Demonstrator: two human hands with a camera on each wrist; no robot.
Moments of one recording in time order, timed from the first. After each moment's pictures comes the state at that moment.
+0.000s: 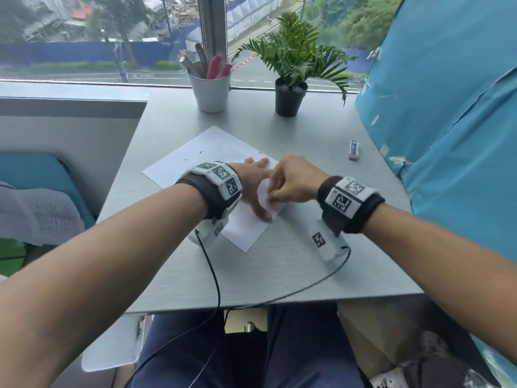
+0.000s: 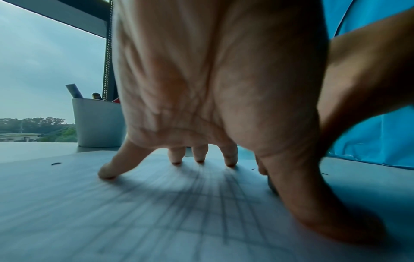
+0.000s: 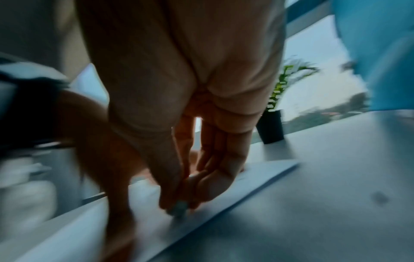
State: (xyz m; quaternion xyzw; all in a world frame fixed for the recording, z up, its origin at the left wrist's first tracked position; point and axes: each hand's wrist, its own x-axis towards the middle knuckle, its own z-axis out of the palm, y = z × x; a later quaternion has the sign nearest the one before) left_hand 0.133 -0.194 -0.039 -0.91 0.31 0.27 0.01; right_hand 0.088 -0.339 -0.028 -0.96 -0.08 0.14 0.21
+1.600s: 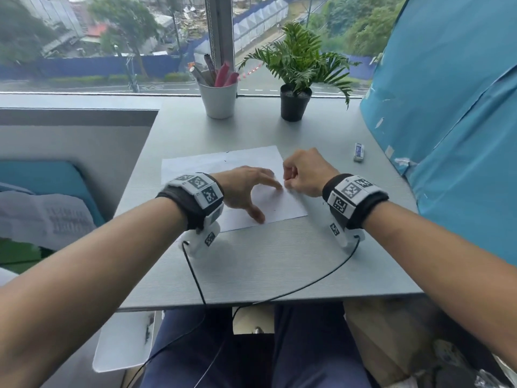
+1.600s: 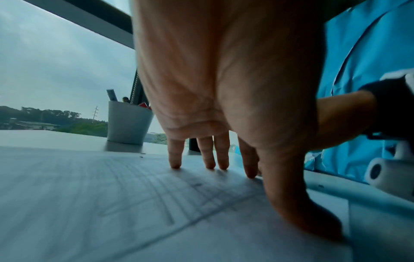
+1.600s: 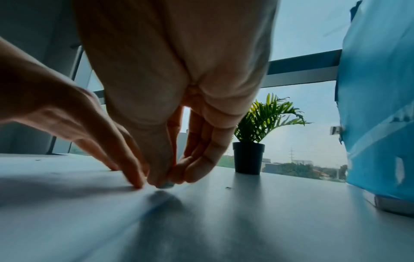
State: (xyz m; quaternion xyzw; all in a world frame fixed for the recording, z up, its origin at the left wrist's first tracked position) left_hand 0.123 -0.162 -0.042 -0.90 0.38 0.20 -0.08; right_hand 0.093 -0.350 -0.030 -0.98 -0.08 0.02 0.17
